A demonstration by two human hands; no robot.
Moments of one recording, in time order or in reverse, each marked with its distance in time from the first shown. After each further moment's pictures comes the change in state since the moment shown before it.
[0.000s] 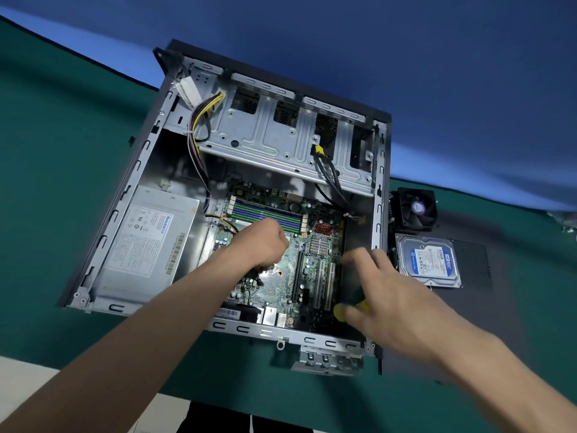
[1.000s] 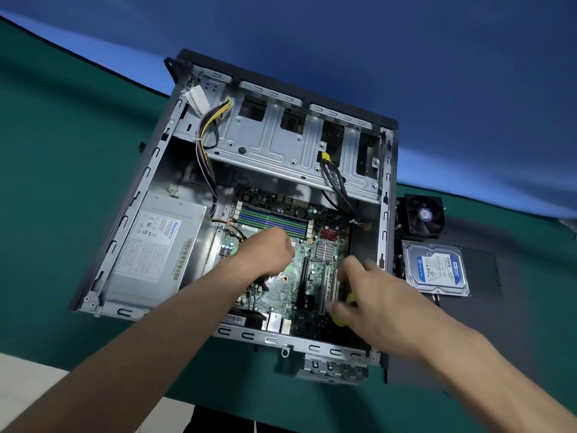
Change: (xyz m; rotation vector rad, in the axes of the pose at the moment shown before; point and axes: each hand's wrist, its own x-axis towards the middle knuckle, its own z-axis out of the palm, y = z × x) left_hand 0.000 -0.004 0.003 0.108 0.010 0.040; right_hand 0.011 -0.014 -0.001 -0.007 -0.044 -0.008
